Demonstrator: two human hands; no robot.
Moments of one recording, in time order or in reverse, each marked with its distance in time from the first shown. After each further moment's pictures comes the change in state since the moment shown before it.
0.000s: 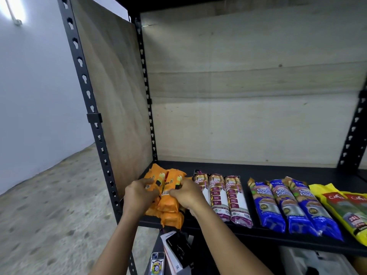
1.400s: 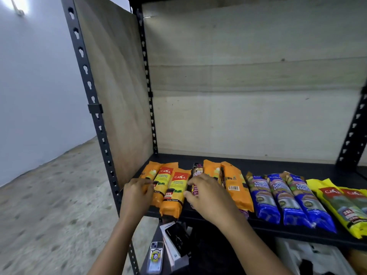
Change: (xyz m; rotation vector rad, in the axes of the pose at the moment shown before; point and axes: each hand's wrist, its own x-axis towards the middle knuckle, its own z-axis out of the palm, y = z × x) left_hand -0.013 -0.040 0.019 0.157 0.200 0.291; right_hand -0.079 0.019 -0.056 -0.530 0.193 -0.387
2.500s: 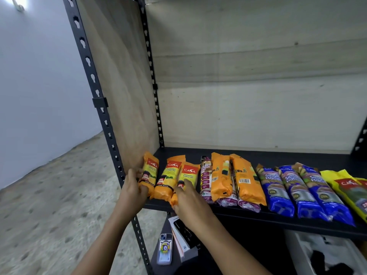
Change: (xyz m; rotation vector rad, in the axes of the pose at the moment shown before) left_hand 0.003 -0.040 -0.018 -0.161 -0.100 -0.005; right_hand 0.013 -0.026 0.104 -0.011 -0.133 -0.034
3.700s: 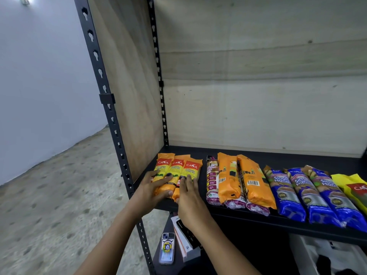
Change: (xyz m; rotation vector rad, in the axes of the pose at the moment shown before) left_hand 0.012 -0.025 0.022 0.177 -0.393 0.118; right_hand 0.019 -0.012 0.018 0.094 -0.035 0.095
